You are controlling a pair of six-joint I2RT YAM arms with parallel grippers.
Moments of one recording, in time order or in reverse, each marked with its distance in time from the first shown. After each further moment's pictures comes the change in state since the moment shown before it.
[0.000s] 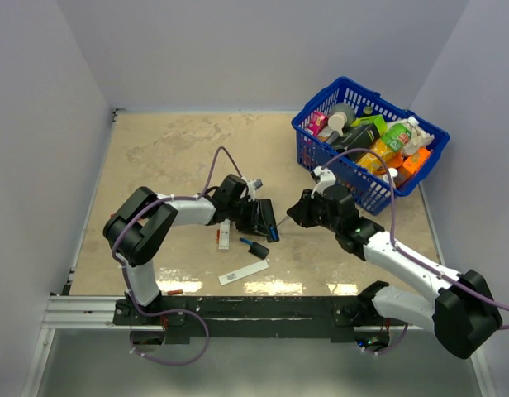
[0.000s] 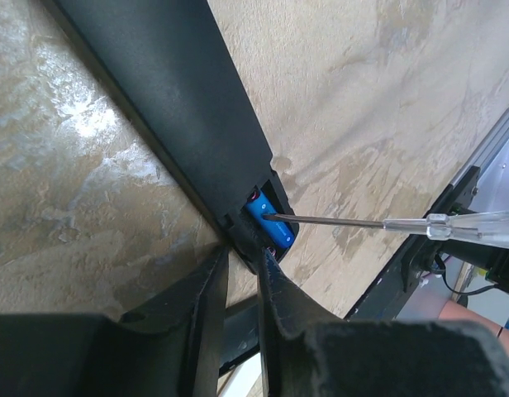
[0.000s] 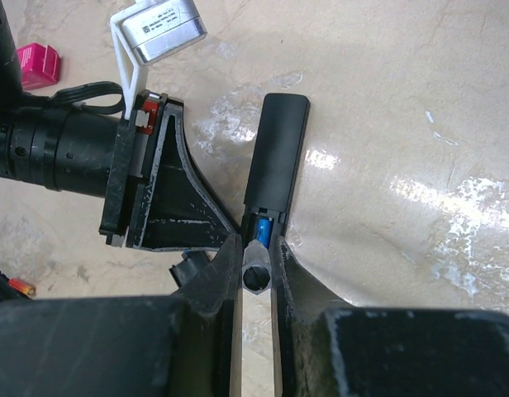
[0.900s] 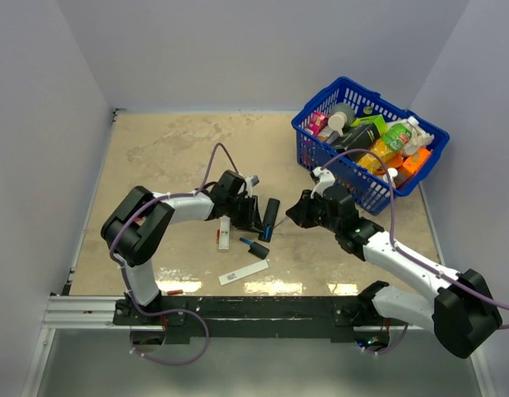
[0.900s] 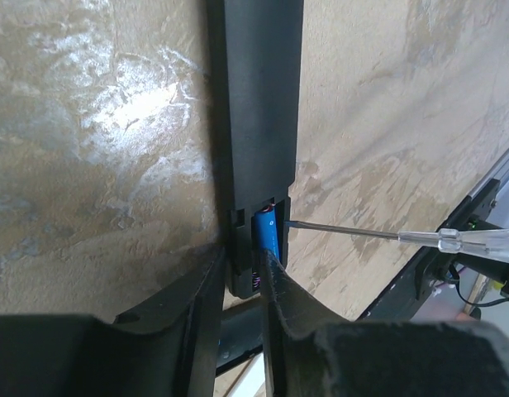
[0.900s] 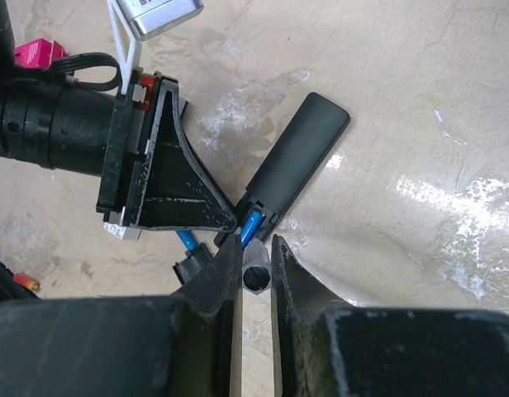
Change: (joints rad) left arm 0.031 -0.010 0.041 -0.105 -0.038 0.042; right arm 0.000 0.003 -0.003 0.003 -0.020 0.000
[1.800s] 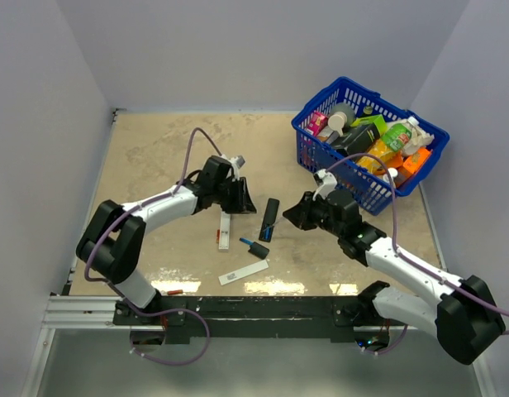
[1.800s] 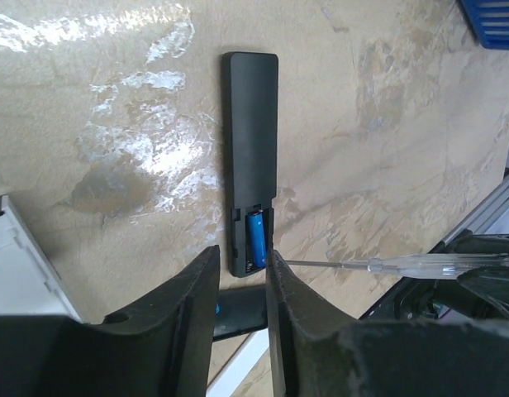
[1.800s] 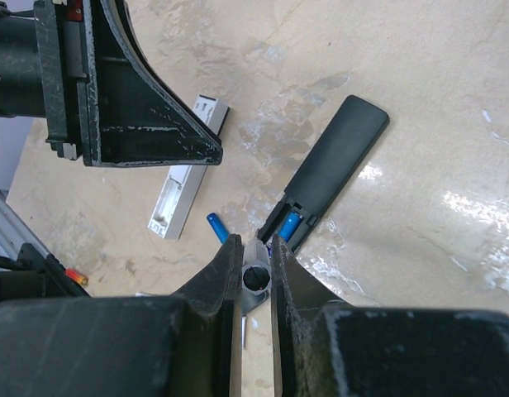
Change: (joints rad) left arm 0.066 -0.195 0.032 -0.118 -0.126 -0.005; right arm 0.000 -0.039 -0.058 0.100 -0.066 0.087
